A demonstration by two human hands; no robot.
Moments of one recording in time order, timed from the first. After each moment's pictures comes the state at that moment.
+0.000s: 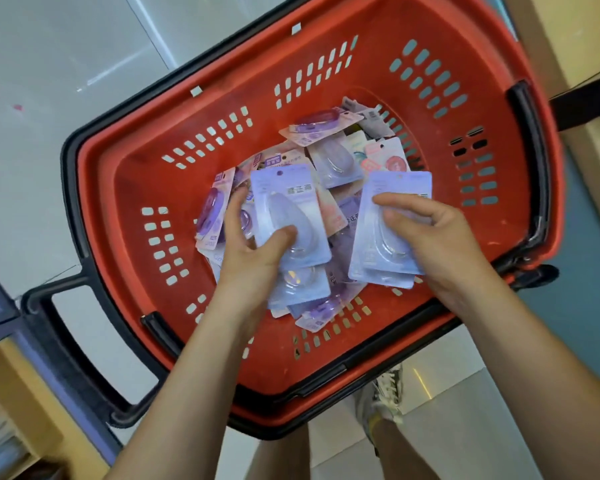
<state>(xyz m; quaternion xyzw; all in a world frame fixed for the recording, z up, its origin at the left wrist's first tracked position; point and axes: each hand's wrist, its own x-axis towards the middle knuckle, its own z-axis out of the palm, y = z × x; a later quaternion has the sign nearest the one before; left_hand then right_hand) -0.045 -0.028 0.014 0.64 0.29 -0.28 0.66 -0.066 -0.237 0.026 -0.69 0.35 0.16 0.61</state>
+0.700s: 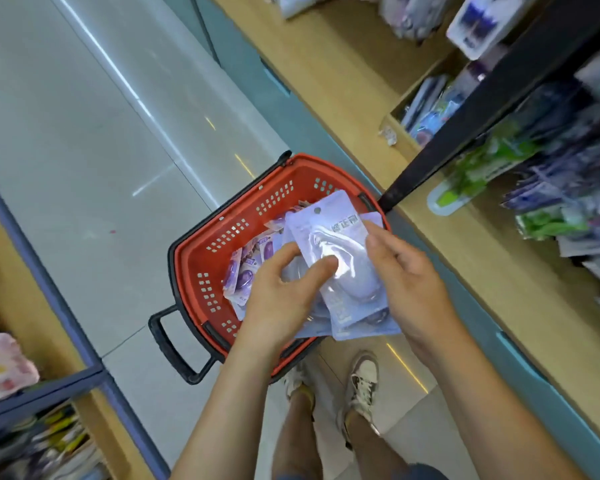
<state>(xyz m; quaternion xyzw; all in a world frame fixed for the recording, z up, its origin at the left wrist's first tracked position) -0.072 -0.106 0.327 0.71 0.08 -0.30 0.63 -0.117 -0.245 0.333 -0.64 0.29 0.04 0.71</state>
